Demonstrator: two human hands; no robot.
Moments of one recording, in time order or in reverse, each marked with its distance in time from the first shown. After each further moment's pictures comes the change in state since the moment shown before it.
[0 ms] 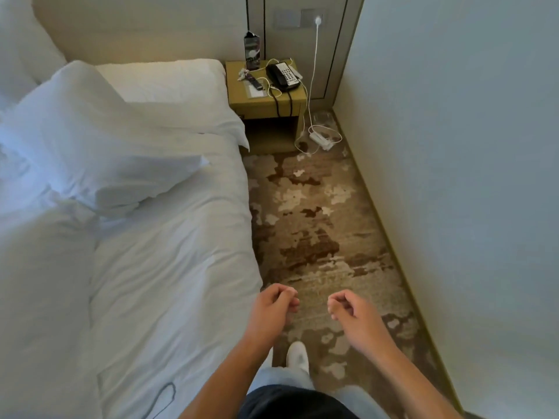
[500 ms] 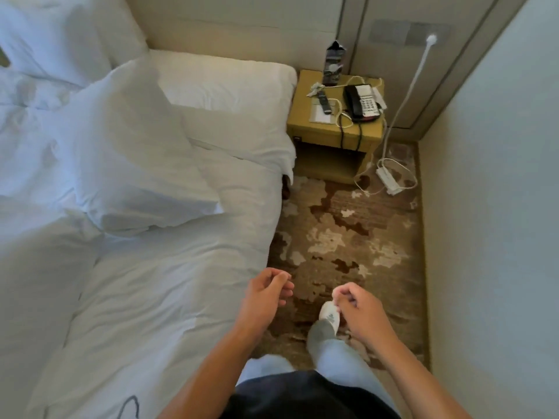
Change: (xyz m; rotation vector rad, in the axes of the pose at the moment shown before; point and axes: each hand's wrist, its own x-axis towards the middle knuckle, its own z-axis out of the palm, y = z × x) left_hand 0.290 0.226 0.021 -0.226 0.341 -0.077; right_hand 0.391 -0.139 -0.137 -0.098 -0.266 -0.115
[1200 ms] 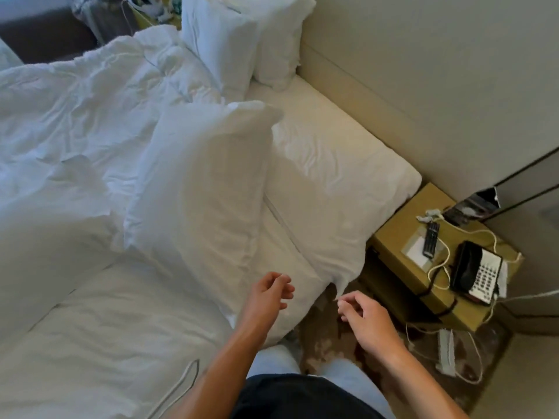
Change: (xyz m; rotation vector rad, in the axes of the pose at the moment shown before) left_hand 0.311 0.216 -0.096 -0.499 0.465 -0.088; right_hand 0.409 -0.327 -0.041 -0.417 -0.391 -0.362
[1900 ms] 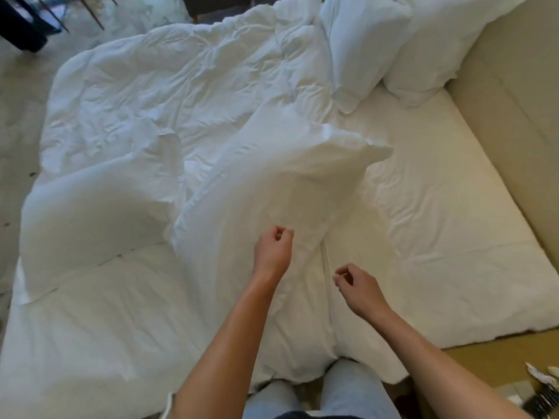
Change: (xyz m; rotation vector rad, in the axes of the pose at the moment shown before) left_hand 0.241 0.180 -0.031 -0.055 0.660 -0.048; right_hand 0.357 -0.162 0.006 -0.298 -0.404 -0.266
